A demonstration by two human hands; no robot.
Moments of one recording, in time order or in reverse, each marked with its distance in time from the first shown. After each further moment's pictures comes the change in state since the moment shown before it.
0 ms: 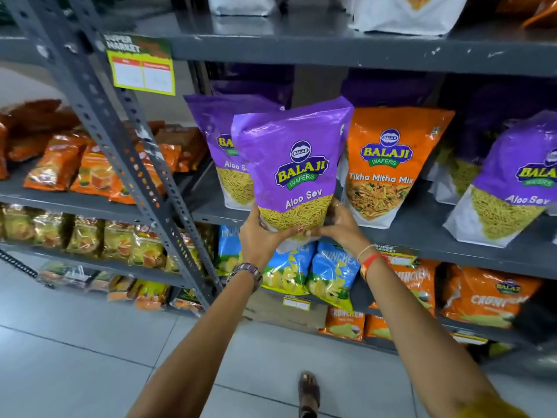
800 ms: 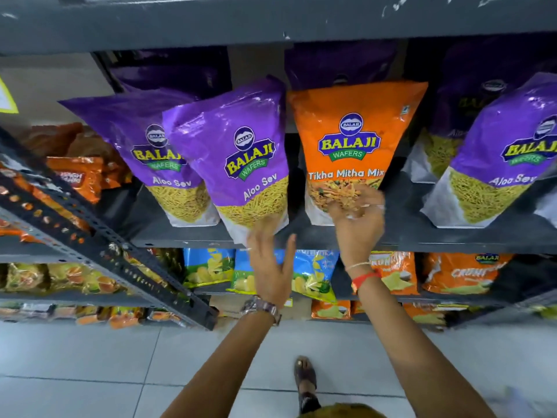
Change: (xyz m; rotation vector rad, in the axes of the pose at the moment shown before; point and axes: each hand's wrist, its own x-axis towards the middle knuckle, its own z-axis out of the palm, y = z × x) left_hand -0.013 -0.016 0.109 0.017 0.059 0.368; right_hand 0.012 0.027 -0.047 -0.038 0.997 -0.094
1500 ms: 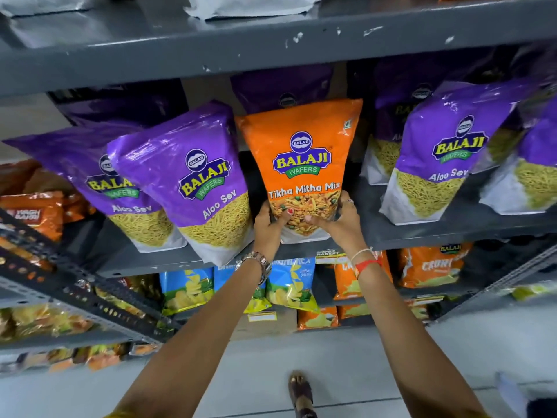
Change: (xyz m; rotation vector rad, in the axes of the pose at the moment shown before) left_hand 0.063 0.017 0.074 -0.318 -0.440 -0.446; right_hand 0.060 0.039 -0.039 -0.062 -0.460 0.218
